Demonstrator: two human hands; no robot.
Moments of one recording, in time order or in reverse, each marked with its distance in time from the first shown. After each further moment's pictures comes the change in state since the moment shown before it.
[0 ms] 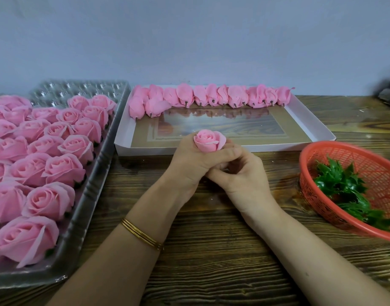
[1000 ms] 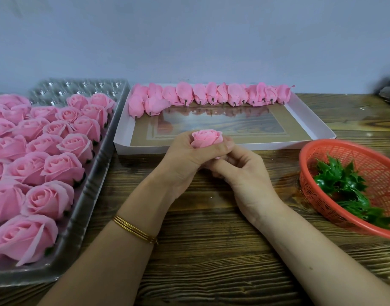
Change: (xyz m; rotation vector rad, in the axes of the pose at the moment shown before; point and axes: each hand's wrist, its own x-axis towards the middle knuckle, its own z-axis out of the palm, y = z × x) left_hand 0.003 0.002 -0.012 0.004 -0.062 -0.064; right_hand 0.001 0.001 -0.005 0.179 -0.044 0.183
